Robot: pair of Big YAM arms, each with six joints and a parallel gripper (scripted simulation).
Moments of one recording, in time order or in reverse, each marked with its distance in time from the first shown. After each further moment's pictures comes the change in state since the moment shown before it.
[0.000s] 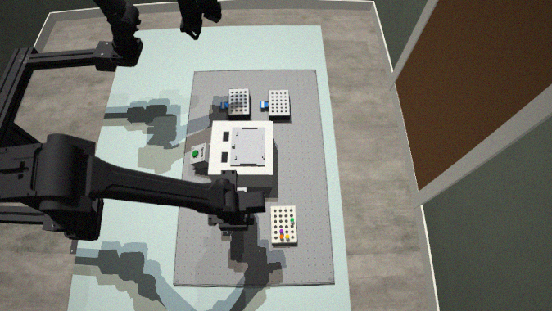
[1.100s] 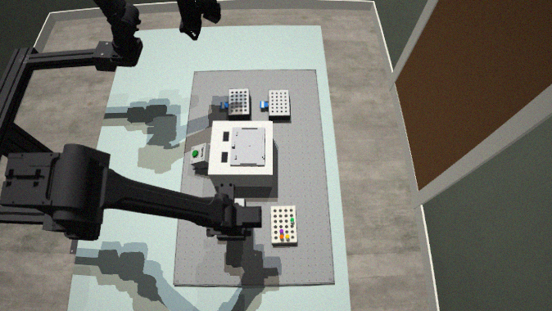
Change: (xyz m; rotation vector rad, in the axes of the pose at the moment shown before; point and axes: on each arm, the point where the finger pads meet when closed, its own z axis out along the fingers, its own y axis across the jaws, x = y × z) left arm 0.003 0.000 0.002 0.000 0.006 0.001; right arm 0.027 0.010 0.030 -0.002 -0.001 0.003
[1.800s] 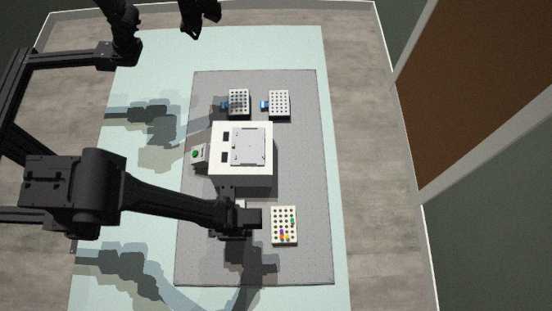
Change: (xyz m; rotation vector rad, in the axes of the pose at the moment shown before) left arm -0.003 0.000 -0.002 0.000 -0.006 -0.001; right arm -0.002 -0.001 0.025 0.002 -0.005 -0.007
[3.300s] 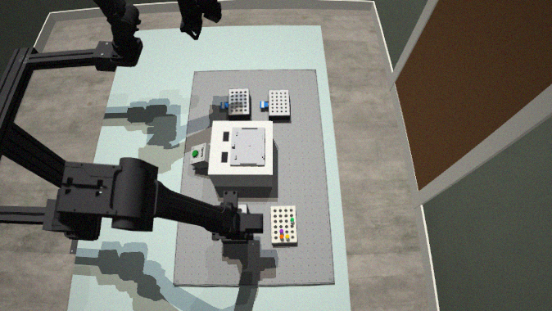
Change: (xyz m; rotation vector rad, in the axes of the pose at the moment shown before) left arm 0.000 0.000 0.000 0.000 0.000 0.000; right arm 0.002 -0.003 0.052 0.001 0.001 0.004
